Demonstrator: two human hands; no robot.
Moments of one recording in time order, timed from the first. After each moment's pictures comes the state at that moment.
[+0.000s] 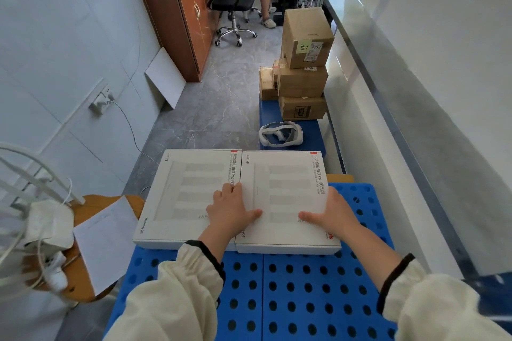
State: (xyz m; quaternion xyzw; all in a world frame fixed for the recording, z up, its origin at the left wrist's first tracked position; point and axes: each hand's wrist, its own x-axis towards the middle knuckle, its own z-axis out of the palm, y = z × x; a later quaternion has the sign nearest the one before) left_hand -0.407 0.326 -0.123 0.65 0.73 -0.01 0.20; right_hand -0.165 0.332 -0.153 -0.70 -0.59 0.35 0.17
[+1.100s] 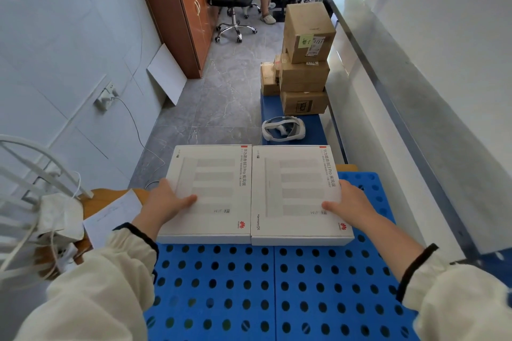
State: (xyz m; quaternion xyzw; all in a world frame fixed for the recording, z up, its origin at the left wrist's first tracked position) left_hand -0.558 0.314 -0.117 0.48 0.81 0.09 0.32; right_hand -0.167 0.307 -0.112 -0.72 -0.60 0.33 0.11
